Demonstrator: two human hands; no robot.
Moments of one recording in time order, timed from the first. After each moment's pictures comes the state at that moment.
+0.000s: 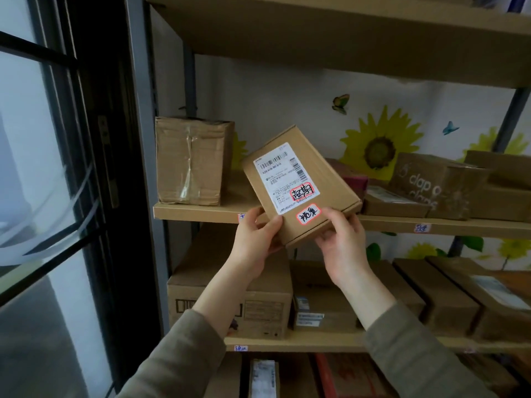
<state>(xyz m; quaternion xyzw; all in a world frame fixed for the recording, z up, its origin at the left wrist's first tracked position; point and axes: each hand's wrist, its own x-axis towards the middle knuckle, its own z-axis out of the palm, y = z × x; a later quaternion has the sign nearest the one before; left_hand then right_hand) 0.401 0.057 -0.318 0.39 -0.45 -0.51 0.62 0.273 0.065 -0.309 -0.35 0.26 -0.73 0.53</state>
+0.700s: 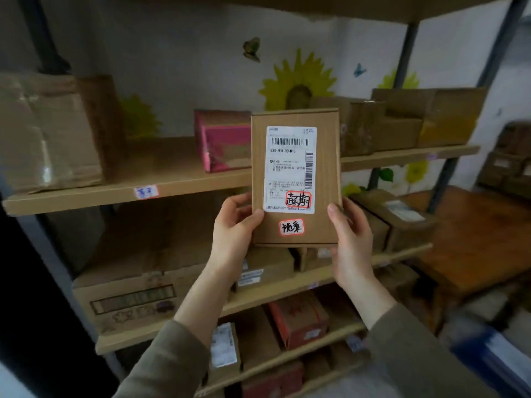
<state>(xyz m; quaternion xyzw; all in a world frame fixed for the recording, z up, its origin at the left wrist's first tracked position) 0.317 0.072 -0.361 0.36 -0.54 -0.51 0.57 0.160 0.103 -0.382 -0.30 0.40 -0.79 0.36</state>
